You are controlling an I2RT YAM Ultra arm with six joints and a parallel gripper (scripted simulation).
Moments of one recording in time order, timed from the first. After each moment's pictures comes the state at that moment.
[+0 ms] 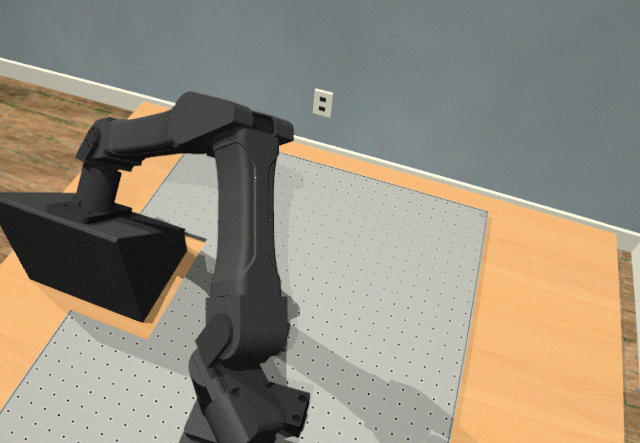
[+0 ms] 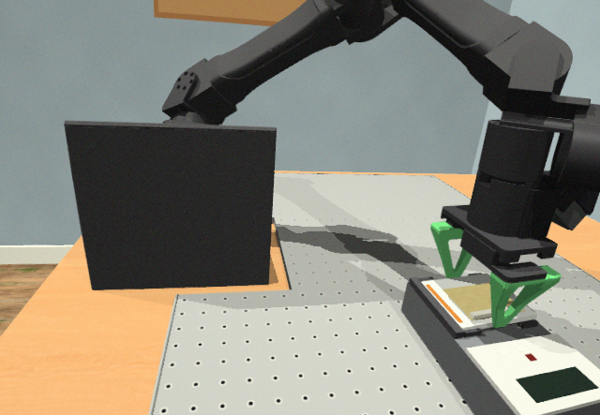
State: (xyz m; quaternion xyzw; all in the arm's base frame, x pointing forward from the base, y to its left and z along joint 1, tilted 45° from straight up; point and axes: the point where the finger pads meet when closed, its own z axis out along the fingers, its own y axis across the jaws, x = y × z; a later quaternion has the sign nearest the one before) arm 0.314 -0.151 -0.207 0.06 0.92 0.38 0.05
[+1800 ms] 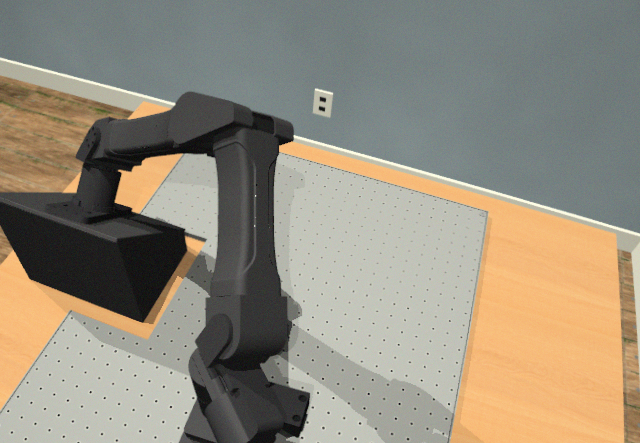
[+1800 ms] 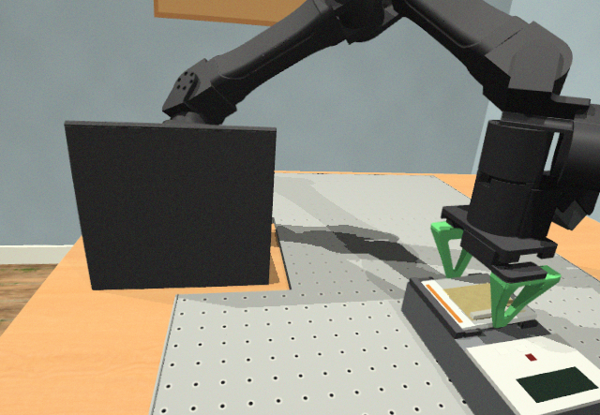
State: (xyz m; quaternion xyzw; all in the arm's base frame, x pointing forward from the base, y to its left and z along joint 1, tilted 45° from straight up) arm 0.314 -0.151 -0.207 0.06 0.92 0.38 0.05
